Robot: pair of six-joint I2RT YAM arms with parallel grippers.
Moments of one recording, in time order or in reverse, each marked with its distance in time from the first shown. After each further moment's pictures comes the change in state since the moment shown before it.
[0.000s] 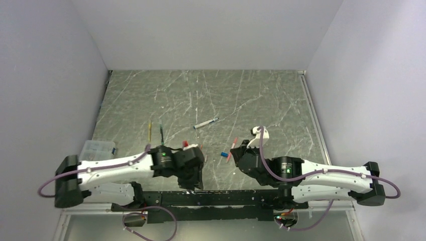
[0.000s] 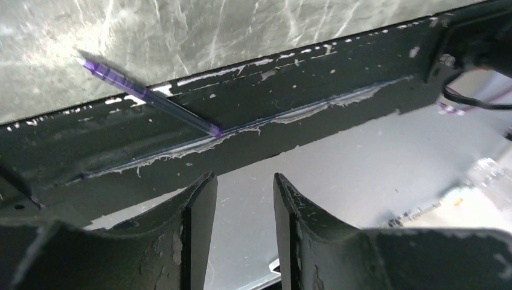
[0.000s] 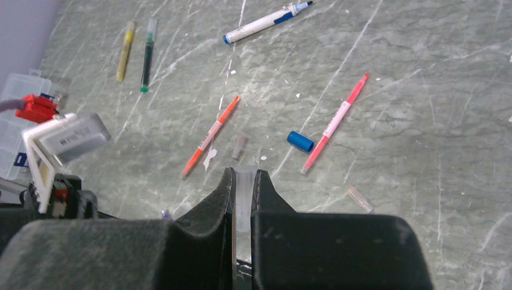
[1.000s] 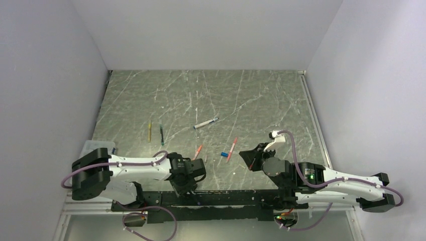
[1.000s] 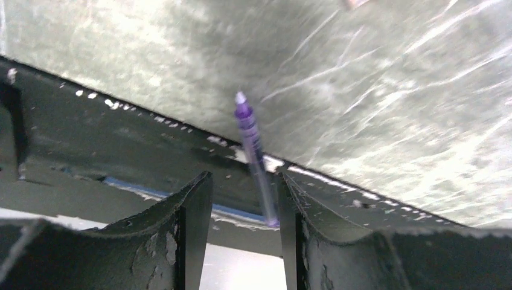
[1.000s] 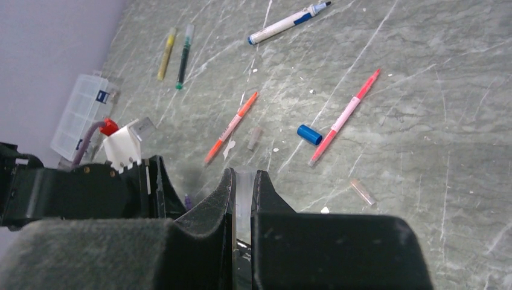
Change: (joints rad) left arm -0.077 0.241 -0.115 -0.066 -0.146 -0.615; right arm 0.000 -0.335 -0.150 0.009 -0.065 -0.047
